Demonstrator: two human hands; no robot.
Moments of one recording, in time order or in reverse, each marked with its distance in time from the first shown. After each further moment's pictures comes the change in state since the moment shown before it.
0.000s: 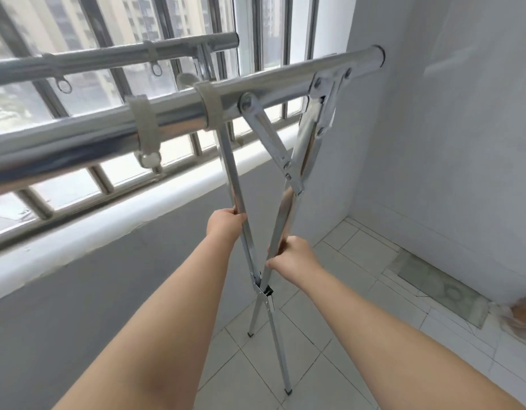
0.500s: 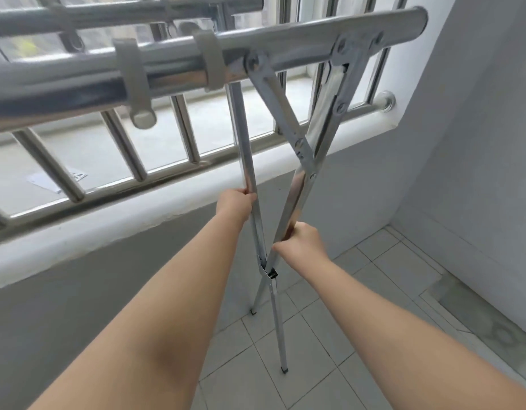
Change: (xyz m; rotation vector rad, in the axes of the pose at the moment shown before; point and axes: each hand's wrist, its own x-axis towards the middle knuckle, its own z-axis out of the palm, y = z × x) left_hand 0.089 0.012 -0.043 -0.100 0.074 -0.069; right_hand 0.094 -0.052 0.040 0.016 -0.060 -0.077
